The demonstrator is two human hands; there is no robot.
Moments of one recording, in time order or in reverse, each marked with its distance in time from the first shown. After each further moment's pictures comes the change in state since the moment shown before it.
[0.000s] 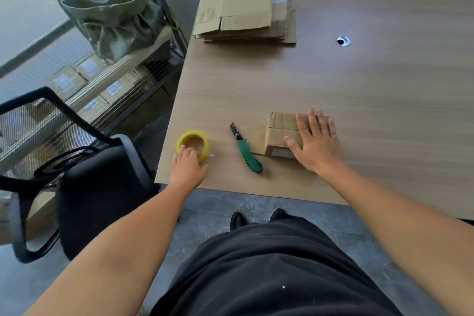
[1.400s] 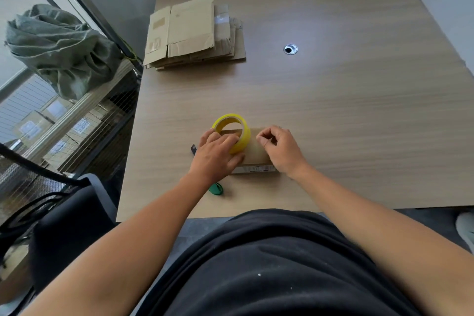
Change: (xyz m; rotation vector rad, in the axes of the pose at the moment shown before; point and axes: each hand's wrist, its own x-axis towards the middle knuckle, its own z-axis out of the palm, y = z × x) left_hand 0.021 0.194 -0.021 0.068 0.328 0.717; right_hand -0.006 0.028 -0.031 1.116 0.253 0.006
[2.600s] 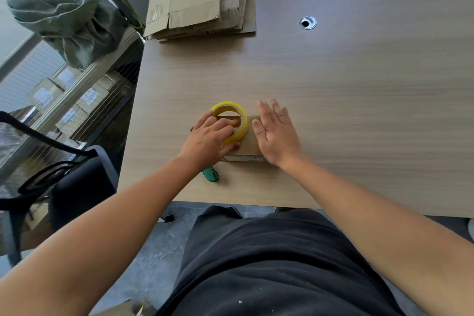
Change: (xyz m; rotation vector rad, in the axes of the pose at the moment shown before) left_hand 0.010 -0.010 0.005 0.089 0.026 0.178; right_hand 0.030 0.039 0.008 -0.561 -0.207 -0.183
